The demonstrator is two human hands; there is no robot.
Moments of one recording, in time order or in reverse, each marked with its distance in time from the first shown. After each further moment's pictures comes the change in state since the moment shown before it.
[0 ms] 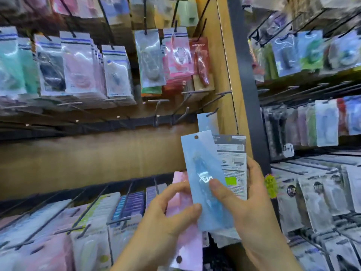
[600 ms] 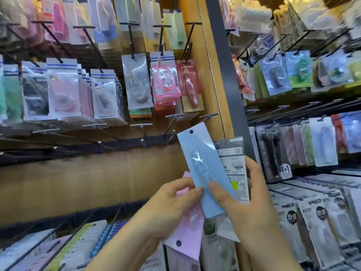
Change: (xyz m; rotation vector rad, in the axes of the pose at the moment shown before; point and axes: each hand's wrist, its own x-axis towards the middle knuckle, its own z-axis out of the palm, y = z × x) left_hand 0.079 0.033 0.018 0.225 -0.125 -0.089; right_hand 0.051 -0.008 -0.027 -0.267 0.000 -0.173
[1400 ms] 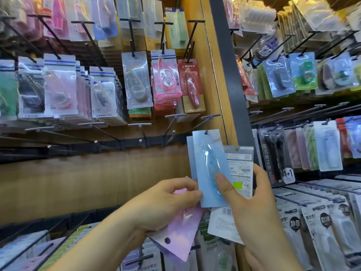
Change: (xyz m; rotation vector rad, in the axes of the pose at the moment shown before) left_hand 0.016 0.009 -0.014 0.103 -0.053 -0.020; right_hand 0.016 0.014 0.004 0.183 0.150 0.163
